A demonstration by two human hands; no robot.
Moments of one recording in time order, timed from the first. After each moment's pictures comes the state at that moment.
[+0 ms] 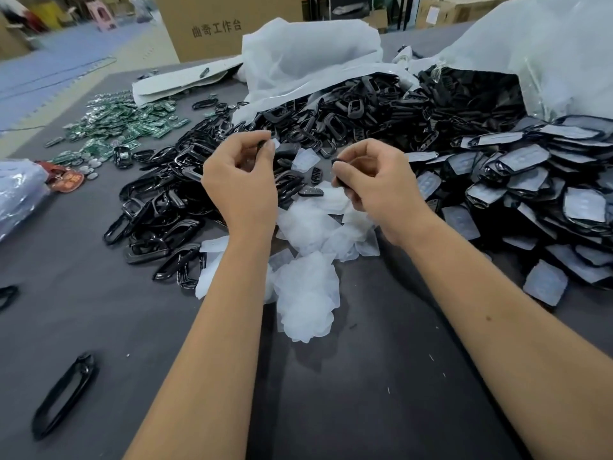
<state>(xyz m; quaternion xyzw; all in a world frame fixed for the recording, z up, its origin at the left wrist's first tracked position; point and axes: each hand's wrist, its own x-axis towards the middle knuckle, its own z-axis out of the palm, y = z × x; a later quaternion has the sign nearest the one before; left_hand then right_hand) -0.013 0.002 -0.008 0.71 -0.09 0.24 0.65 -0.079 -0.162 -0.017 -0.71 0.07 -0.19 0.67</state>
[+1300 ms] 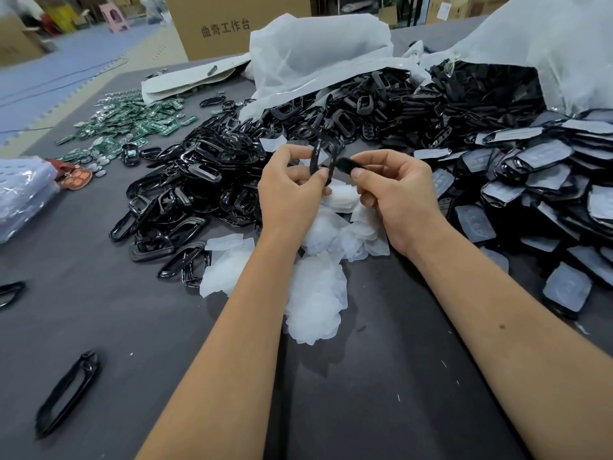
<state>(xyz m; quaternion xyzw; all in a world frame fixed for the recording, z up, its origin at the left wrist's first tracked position) -0.023 -0.022 -0.027 0.74 -0.13 0.04 0.66 -0.081 -0.162 -0.035 -0.61 0.10 -0.23 0.75</state>
